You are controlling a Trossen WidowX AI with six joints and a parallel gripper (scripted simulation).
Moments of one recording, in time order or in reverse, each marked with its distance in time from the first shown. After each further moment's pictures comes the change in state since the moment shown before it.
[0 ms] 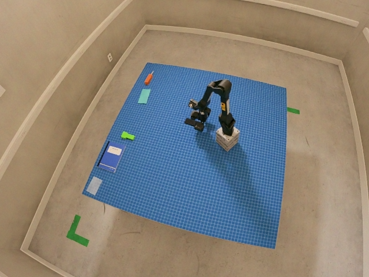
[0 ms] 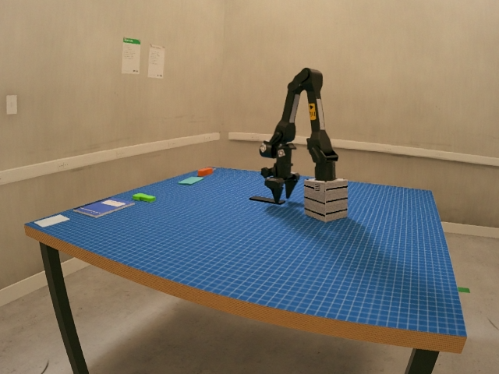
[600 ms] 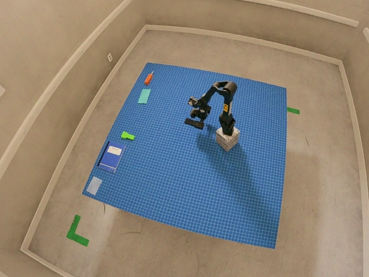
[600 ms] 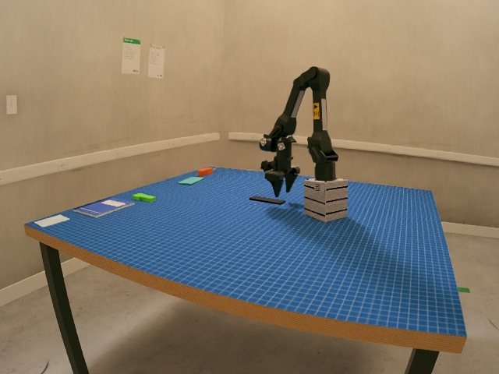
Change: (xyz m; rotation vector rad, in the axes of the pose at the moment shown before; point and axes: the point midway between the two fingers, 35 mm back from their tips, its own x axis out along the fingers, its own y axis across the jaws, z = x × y) arm -0.025 0.000 0.001 0.000 -0.002 0.000
